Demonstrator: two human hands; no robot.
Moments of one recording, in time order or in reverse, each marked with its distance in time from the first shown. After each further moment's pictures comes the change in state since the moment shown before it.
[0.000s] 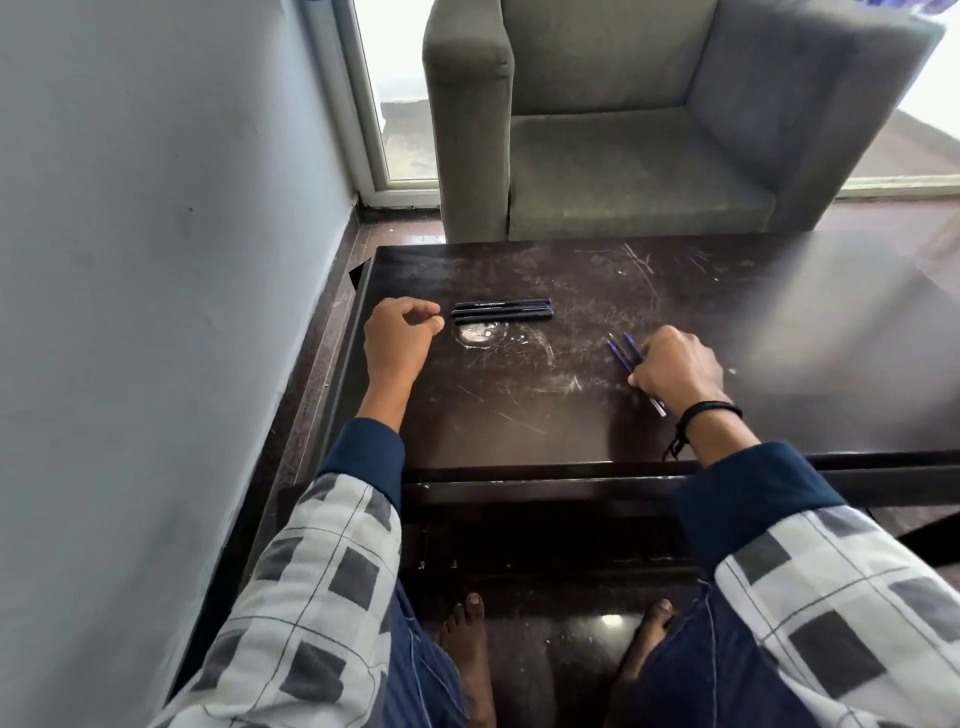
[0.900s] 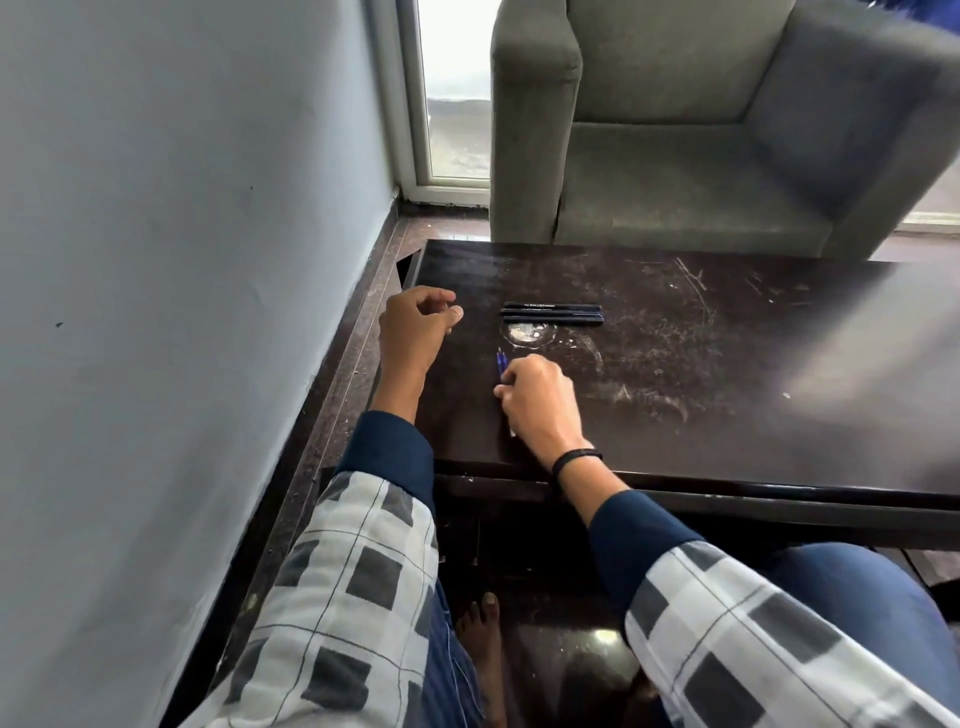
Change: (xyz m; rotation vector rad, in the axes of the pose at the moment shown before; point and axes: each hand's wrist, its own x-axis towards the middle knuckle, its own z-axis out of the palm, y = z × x) left_hand -0.002 -0.010 -0.044 -0.172 0.008 -0.084; right_hand -0.086 -0.140 0.092 0.268 0.002 -0.489
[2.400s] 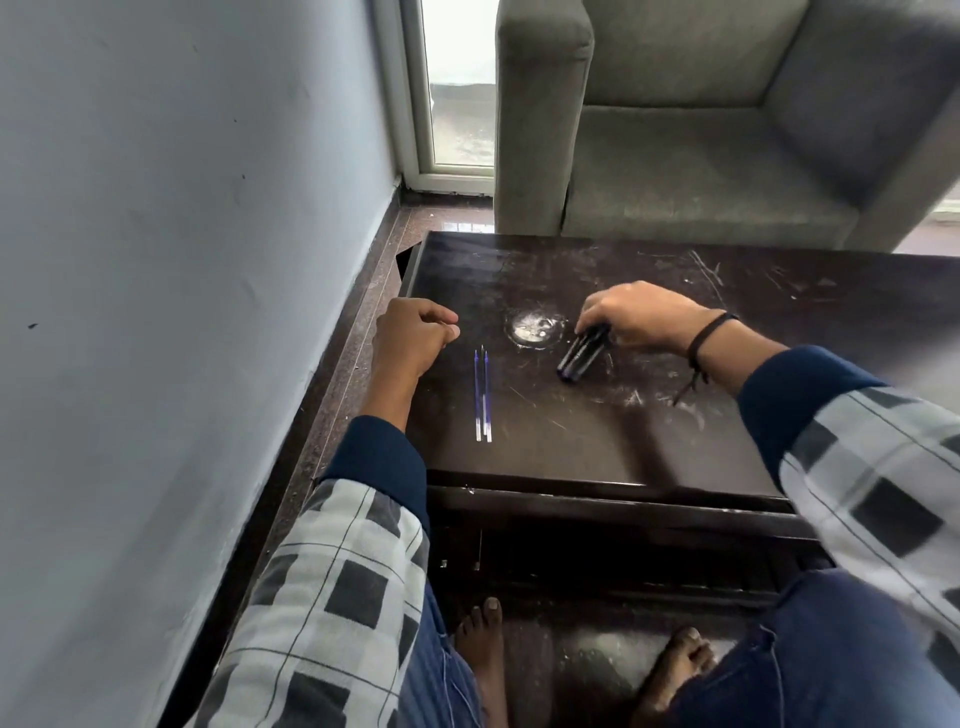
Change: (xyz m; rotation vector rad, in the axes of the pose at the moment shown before) left_hand 0.016 -0.016 0.000 0.163 -0.110 -0.078; right_hand 0.126 0.084 -0.099 -0.684 -0.401 -0.618
